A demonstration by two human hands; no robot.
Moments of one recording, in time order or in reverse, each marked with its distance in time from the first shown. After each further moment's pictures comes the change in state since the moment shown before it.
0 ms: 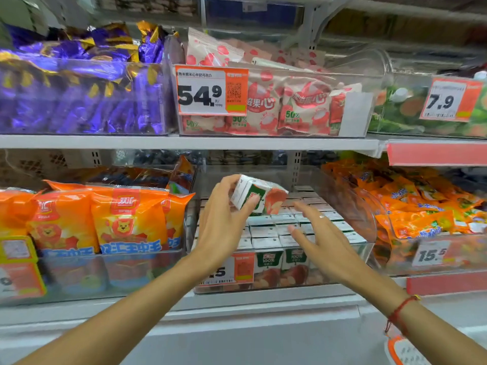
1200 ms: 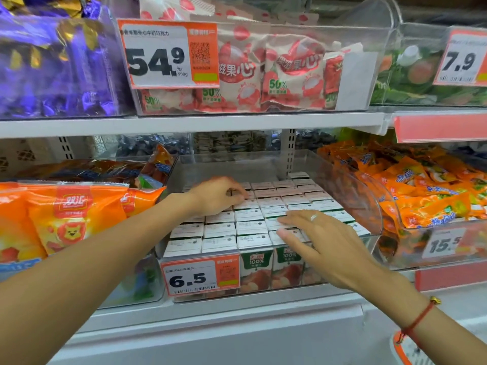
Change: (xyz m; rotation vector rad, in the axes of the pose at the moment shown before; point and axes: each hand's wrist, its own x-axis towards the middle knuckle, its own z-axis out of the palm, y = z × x) left_hand 0.105 -0.070 0.026 0.644 -0.710 0.044; right_hand 0.001 0.020 0.002 -0.274 -0.067 -0.117
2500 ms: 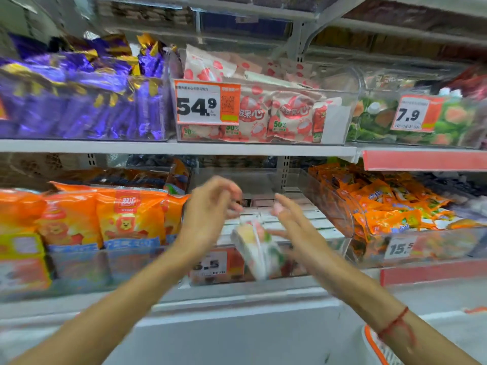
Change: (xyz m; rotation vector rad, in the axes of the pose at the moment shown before) left_hand -0.132 0.081 -0.006 -0.964 0.635 -0.055; right_hand -0.019 -0.084 -0.037 1.067 -0.070 0.324
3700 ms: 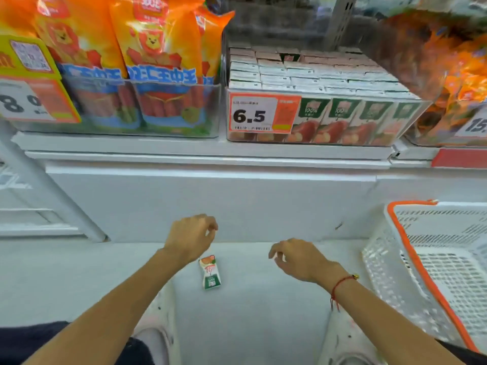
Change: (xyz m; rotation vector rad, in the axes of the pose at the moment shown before) left_hand -0.198 -0.217 -0.072 1.111 -0.555 -0.341; right_hand -0.104 0.234 0.086 -1.060 -0.608 0.138
